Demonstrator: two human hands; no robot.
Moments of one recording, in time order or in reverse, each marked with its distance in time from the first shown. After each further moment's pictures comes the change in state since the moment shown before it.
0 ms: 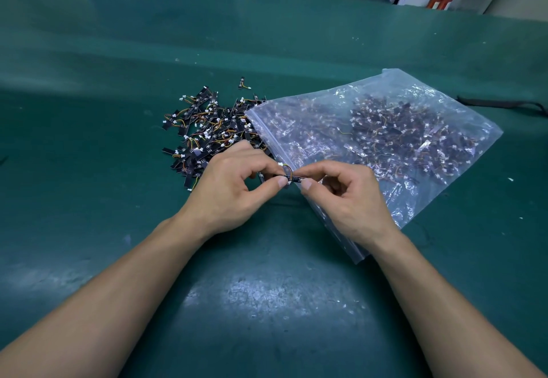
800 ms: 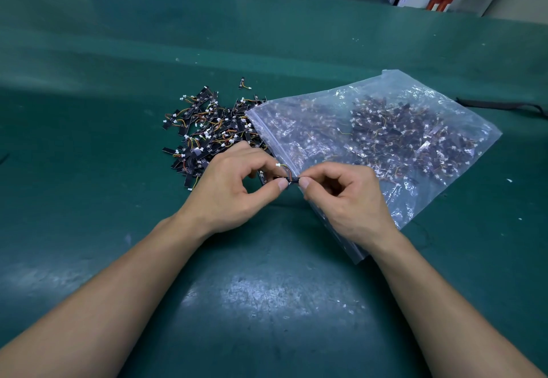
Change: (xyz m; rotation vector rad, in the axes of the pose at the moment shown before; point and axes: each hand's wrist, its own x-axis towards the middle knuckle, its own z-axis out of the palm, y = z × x) left_hand -0.001 0.001 0.000 -0.061 -0.024 -0.040; right_hand -0.001 0.000 0.002 -0.012 0.031 -0.015
